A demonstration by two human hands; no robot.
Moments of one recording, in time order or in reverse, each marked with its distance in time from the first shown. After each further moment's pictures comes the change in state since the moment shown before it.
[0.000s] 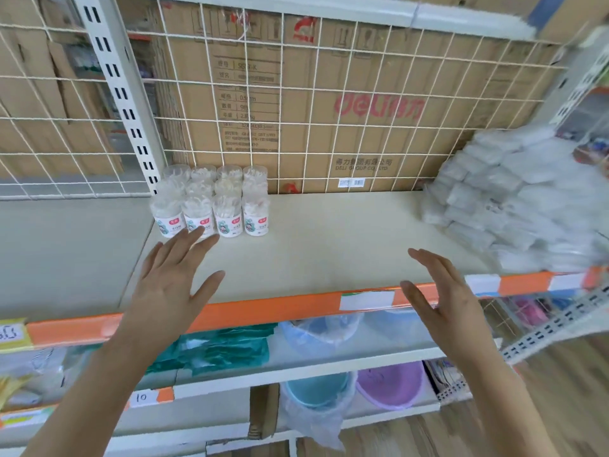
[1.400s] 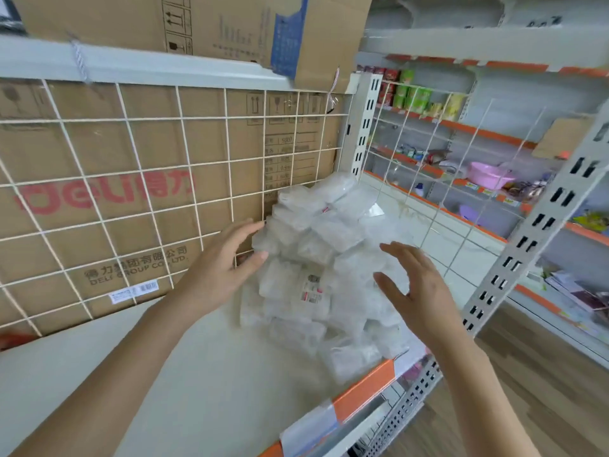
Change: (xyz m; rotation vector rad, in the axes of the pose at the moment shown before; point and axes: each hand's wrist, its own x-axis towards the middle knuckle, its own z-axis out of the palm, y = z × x) left_hand 0.310 0.328 0.180 -0.694 -0.228 0.416; right_hand 0.127 0.256 -0.158 -0.263 0.247 0.226
